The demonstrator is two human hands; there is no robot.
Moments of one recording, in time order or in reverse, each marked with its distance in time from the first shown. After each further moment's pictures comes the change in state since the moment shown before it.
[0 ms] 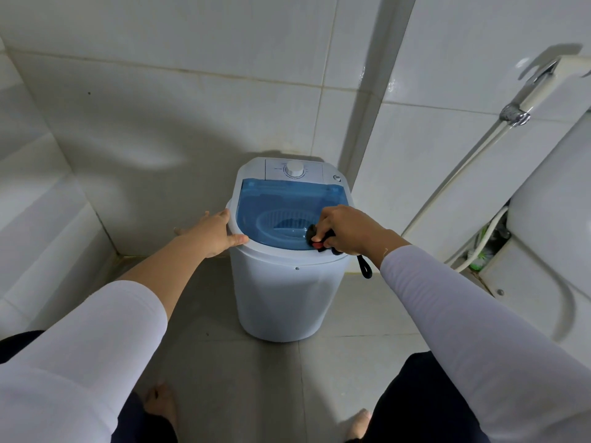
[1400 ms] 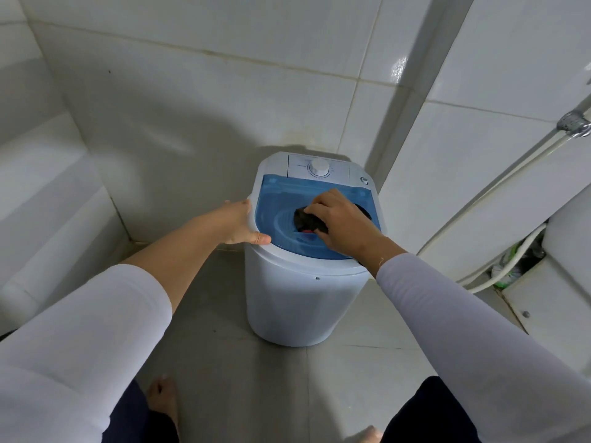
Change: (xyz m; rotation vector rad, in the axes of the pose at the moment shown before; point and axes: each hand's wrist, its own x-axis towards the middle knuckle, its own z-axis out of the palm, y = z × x) left_hand -0.004 0.014 -0.030 -0.171 -0.110 0.118; right_hand 0.049 -0.021 0.019 -0.050 0.290 -0.177
